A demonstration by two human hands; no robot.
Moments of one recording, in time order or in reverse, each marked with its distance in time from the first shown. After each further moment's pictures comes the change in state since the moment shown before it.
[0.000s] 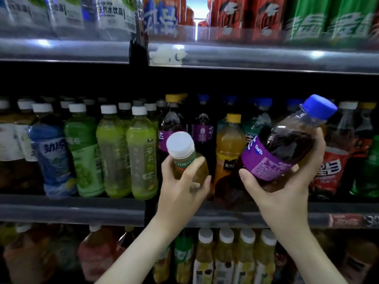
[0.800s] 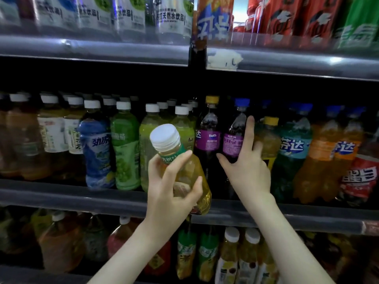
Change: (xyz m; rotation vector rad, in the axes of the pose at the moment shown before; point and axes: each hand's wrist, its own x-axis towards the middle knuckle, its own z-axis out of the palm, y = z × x) left_hand -0.005 -0.037 -0.093 -0.135 0.018 -0.178; right_hand 0.013 -0.010 0.117 -0.740 -0.249 0.204
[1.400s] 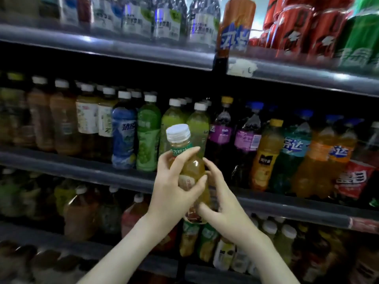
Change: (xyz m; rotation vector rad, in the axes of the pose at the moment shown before) left_hand -0.024 0.043 -0.049 -0.031 -0.058 -0.234; right_hand -0.104 -0.041 -0.032 0.853 -0.691 -0.204
